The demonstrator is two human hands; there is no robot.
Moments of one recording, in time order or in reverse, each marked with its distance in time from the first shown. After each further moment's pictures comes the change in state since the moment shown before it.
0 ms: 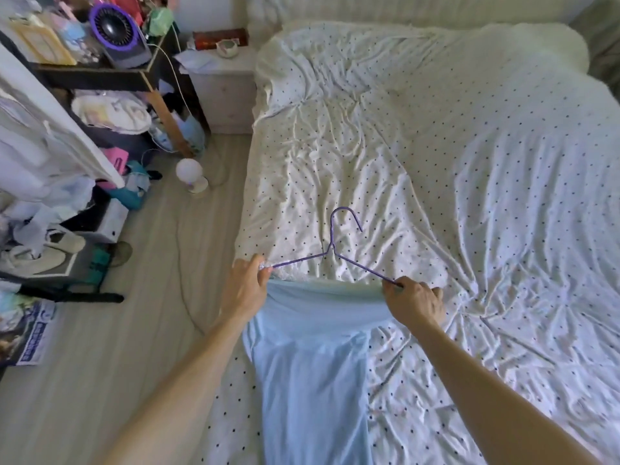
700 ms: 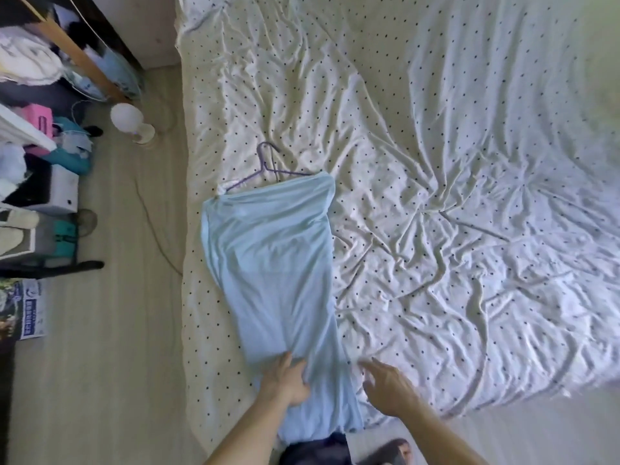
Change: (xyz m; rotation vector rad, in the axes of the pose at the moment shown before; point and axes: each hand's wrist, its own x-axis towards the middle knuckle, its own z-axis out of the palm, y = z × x) left_hand -0.288 0.049 0.131 0.468 -1.178 -0.123; right_hand -0.198 0.210 0.152 -0.073 -0.726 -0.100
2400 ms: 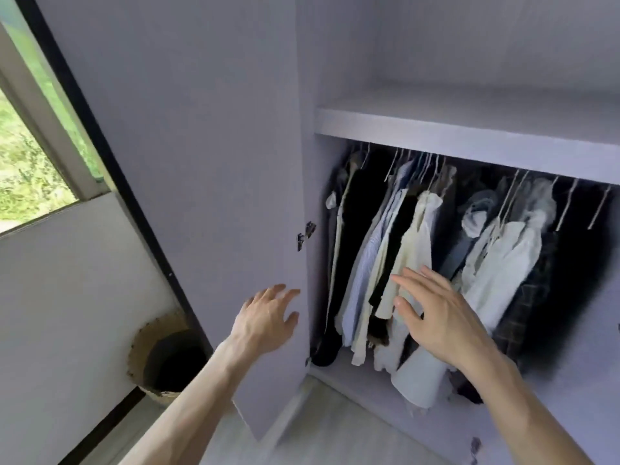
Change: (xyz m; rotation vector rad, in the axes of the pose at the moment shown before) left_hand -0.412 1.068 0.526 1.538 -0.111 2.062; right_hand -0.713 0.638 0.209 1.038 1.431 1.865
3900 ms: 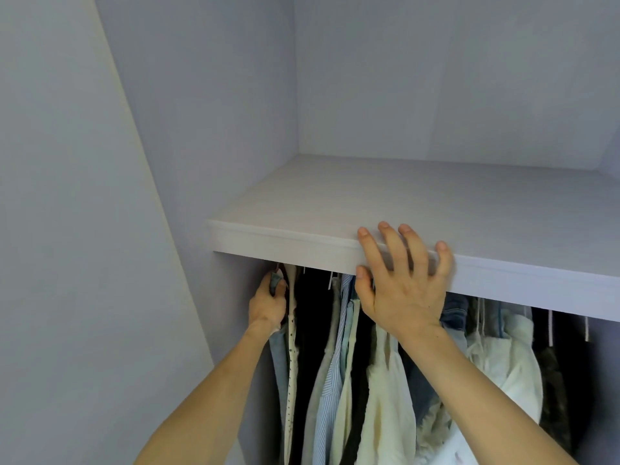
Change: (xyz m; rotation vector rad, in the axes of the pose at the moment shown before) left_hand 0.434 0.095 -0.006 -0.885 0.225 -0.152; right_hand 0.314 0.111 -0.040 -0.716 1.086 -0.063
